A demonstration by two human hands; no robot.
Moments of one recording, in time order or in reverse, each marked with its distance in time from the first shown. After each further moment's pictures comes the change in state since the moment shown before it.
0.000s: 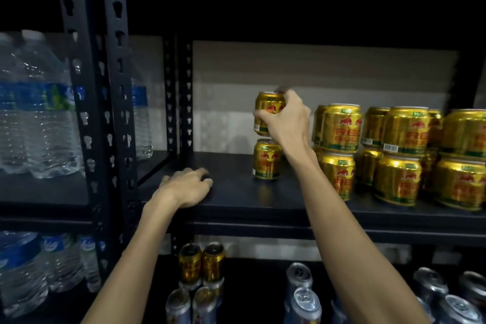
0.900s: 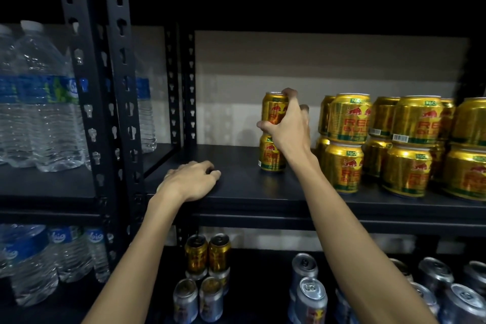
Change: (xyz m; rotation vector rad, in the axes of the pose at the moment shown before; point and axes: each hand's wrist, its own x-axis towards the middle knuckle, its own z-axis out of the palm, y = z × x) left_hand -0.008 -0.001 -0.001 -0.044 -0.003 0.001; right_hand -0.017 0.029 0.017 -0.124 -0.086 0.073
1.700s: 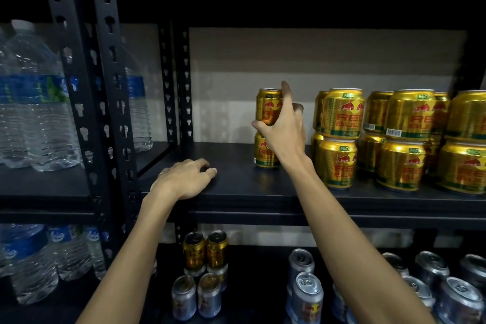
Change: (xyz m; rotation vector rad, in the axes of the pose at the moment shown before) left_hand -0.008 0.006 -0.004 0.003 -0.008 -0.016; right_hand -0.006 0.008 0.006 -0.012 0.015 0.003
